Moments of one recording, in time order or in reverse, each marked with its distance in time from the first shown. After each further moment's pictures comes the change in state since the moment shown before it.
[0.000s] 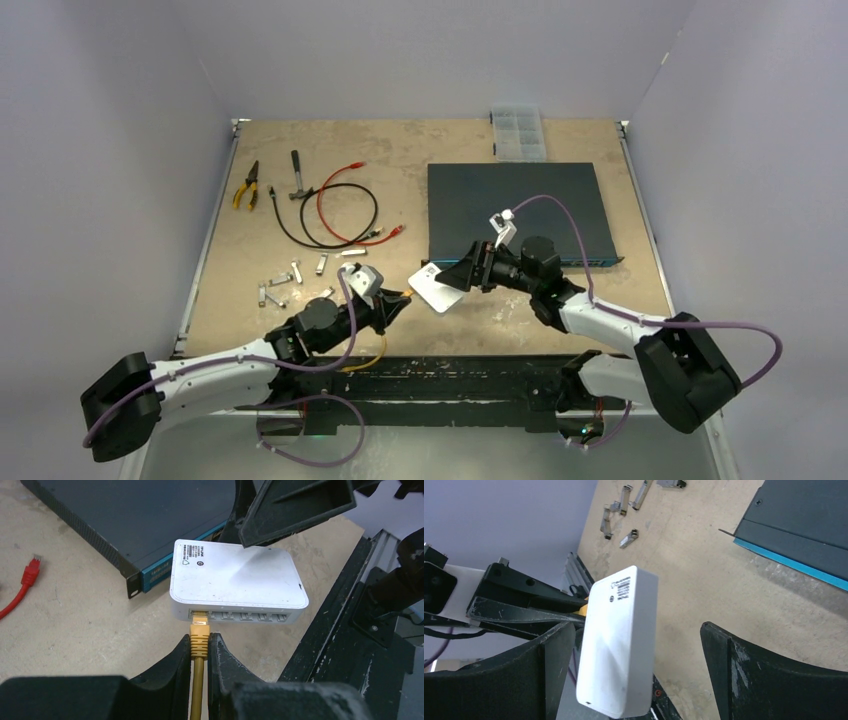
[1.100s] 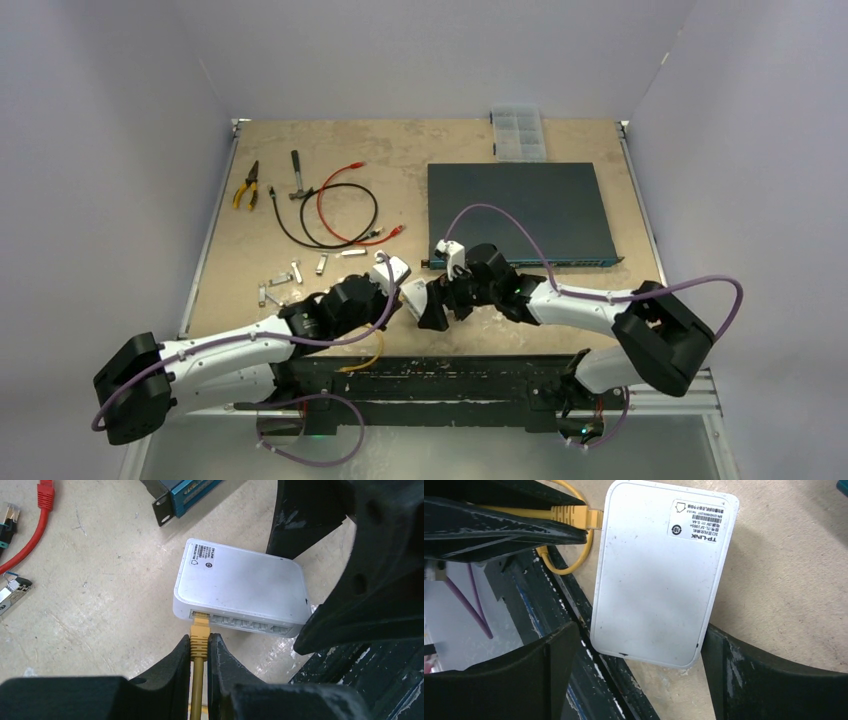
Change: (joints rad) left arm 0.008 0.191 0.312 -0.574 -0.050 0.060; right arm 0.282 0.205 0.182 -0.360 0.085 -0.404
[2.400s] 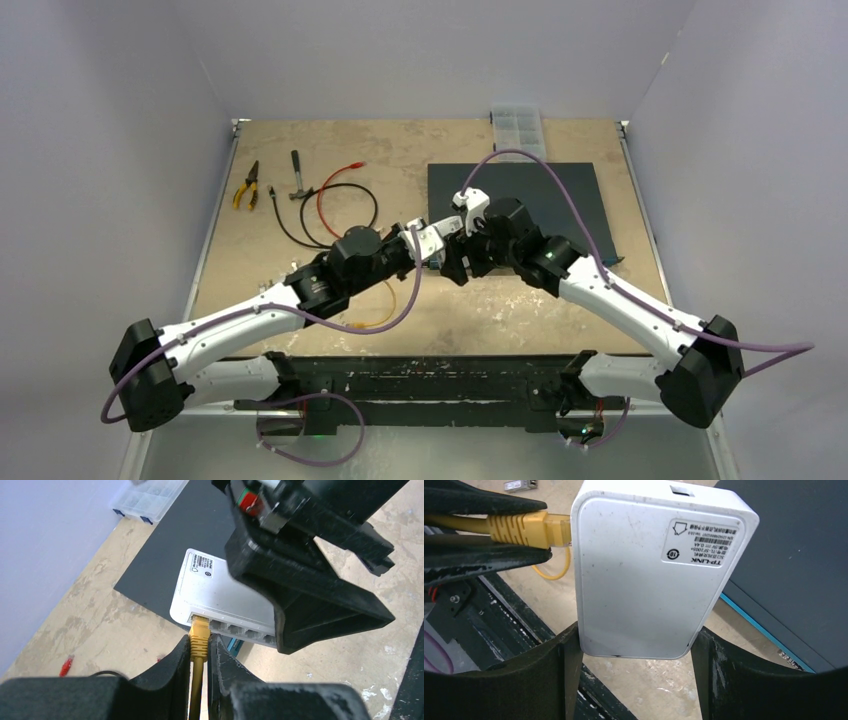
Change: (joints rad) left arm 0.057 0.152 0.367 0.108 0.122 0.559; right arm -0.093 -0.189 0.392 -0.582 0.283 -0.241
